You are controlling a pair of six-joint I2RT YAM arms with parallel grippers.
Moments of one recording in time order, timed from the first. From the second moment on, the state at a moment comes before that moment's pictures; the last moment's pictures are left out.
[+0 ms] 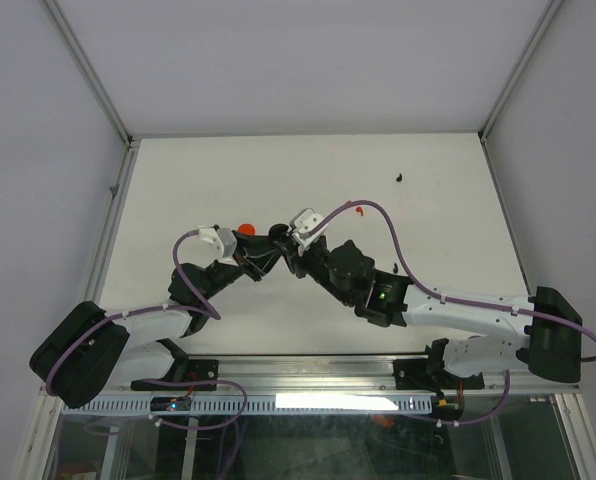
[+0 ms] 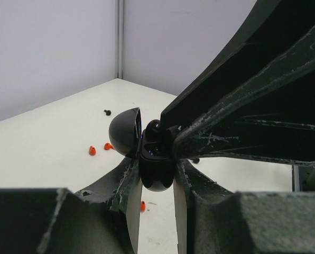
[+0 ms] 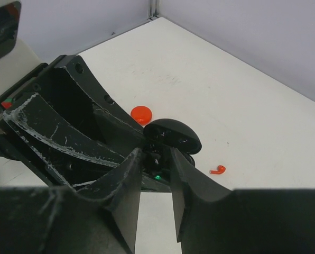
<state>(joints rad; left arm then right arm) -0.63 1.19 0.21 1.36 0.37 -0.24 1.22 1.22 0.83 0.32 0.43 -0.05</state>
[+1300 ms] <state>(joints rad) -0.63 1.24 0.18 1.43 0.42 -0.24 1.13 1.15 0.93 -0.02 0.46 -0.03</state>
